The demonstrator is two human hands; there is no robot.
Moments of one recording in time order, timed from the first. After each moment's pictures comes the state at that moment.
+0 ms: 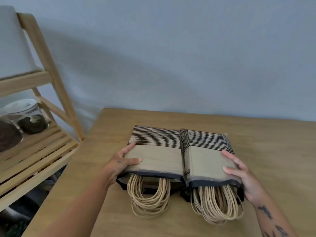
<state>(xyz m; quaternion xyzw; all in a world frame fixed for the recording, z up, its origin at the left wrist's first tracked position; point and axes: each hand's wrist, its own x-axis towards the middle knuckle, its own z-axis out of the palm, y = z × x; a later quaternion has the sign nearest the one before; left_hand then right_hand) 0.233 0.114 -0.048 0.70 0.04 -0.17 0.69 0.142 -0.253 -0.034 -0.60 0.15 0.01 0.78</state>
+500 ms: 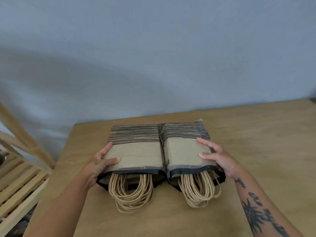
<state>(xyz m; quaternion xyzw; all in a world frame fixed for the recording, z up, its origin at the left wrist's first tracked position) 0.314 0.121 -0.045 0.70 0.04 -0.22 0.68 0.195 -0.247 -0.025 -0.69 0.15 0.02 0.70</state>
